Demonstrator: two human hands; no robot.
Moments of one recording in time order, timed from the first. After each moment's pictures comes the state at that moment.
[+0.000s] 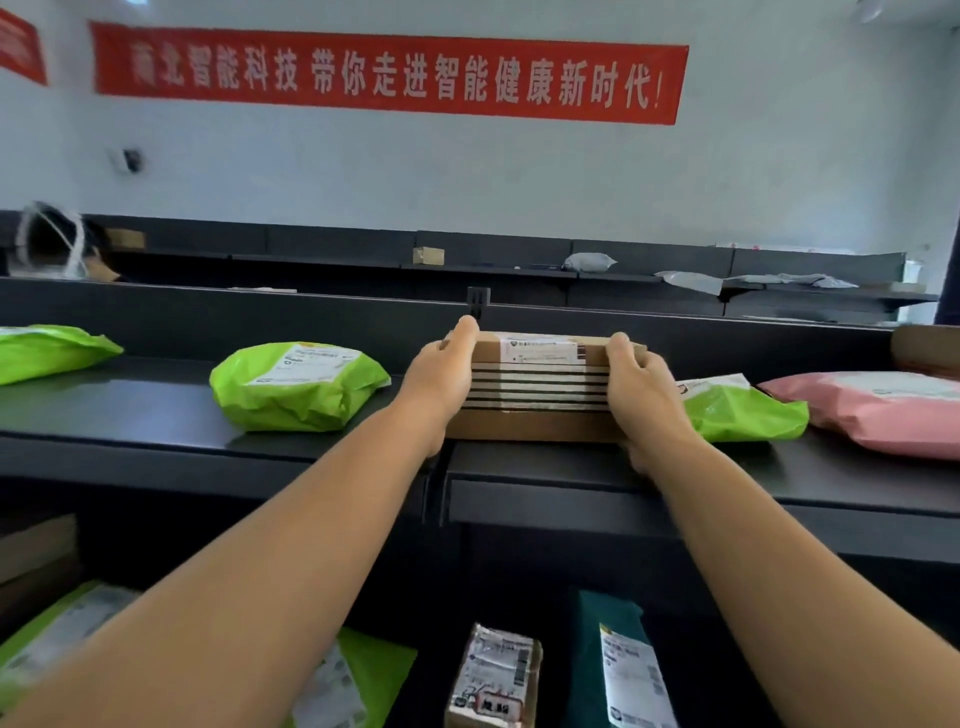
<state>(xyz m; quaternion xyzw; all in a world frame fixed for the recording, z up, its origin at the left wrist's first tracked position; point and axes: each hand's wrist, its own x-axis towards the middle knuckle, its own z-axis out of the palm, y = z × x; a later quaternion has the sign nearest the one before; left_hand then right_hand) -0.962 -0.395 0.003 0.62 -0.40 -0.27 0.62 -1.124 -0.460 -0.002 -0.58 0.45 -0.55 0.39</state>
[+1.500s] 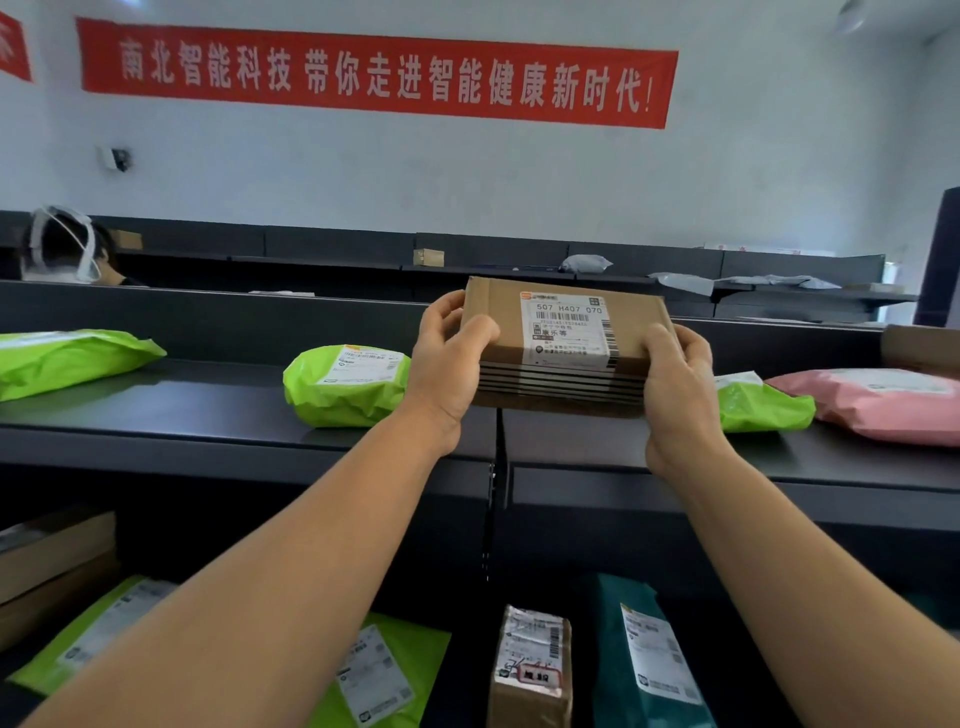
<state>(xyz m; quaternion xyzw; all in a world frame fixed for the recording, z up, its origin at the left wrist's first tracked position) -0.942 -0.334 0.012 0.39 -0.47 -0.28 0.74 -1.109 -0.391 0.006 -0.49 0.32 -0.69 0.42</state>
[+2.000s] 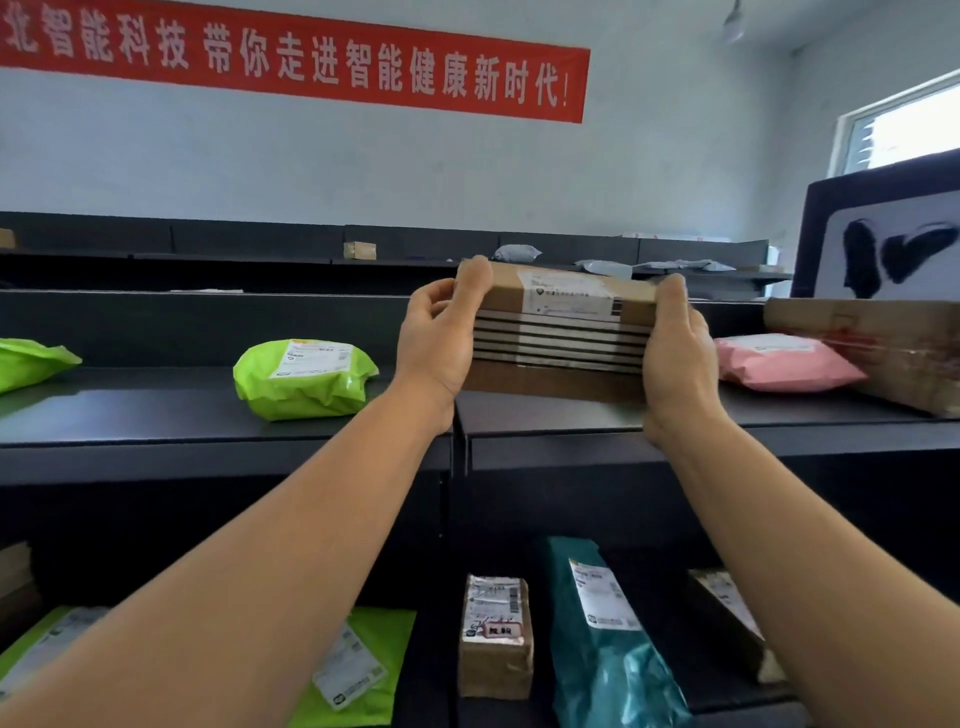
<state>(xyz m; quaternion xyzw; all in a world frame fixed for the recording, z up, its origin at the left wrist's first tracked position) -0.982 -0.311 0.022 0.41 -0.48 -0.31 0.71 -1.153 -0.336 0.016 -0.45 0.39 -0.73 0.35</state>
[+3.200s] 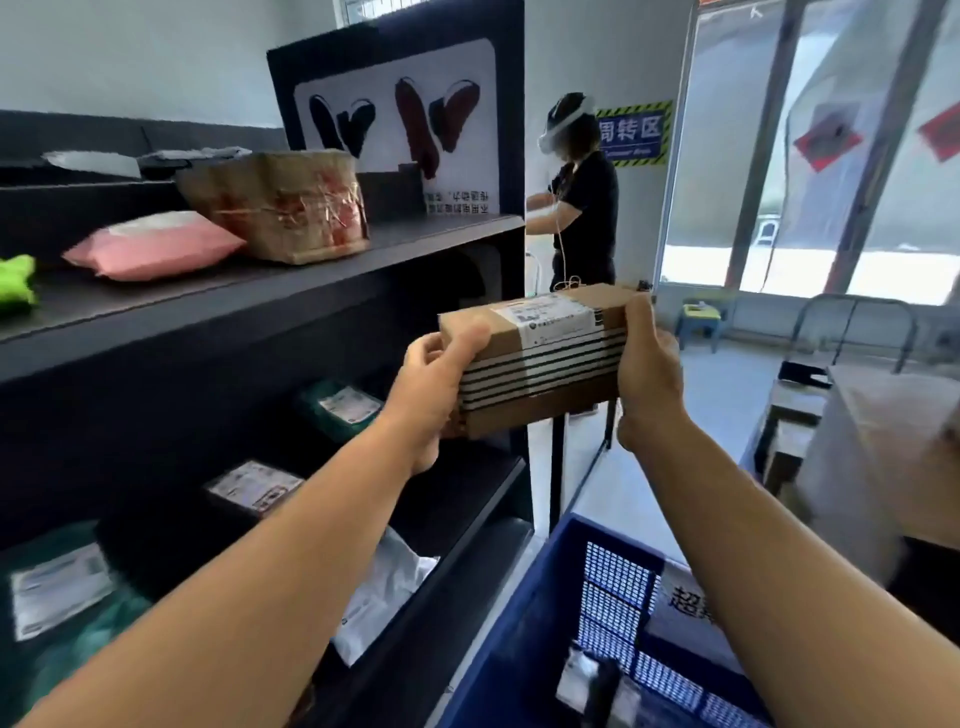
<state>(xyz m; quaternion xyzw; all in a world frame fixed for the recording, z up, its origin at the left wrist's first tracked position) -1.467 -0.238 -0.121 0.29 -0.61 -0.66 0.33 -1.615 -0.133 -0.128 -0.09 0.61 -0.78 0.11</state>
